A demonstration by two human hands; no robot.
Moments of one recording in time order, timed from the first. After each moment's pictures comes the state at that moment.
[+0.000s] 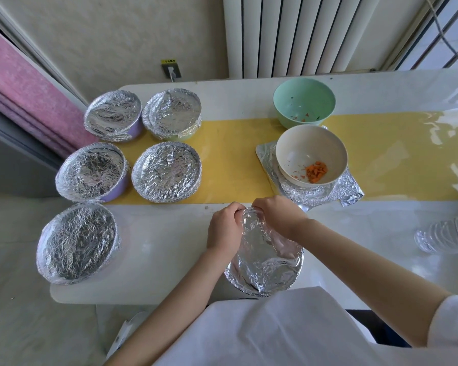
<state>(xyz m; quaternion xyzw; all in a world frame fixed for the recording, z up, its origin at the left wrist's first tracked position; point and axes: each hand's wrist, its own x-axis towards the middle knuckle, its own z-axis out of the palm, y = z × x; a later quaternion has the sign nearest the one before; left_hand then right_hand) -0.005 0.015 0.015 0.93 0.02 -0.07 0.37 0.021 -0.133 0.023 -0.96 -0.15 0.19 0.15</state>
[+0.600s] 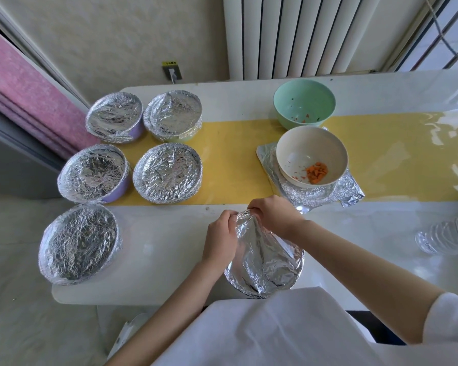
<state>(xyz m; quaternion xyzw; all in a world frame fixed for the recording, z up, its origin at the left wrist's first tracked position) -0.020 0.025 0.004 0.90 0.05 -0.09 0.42 0.023 -0.125 0.020 -0.95 -0.14 0.18 0.20</state>
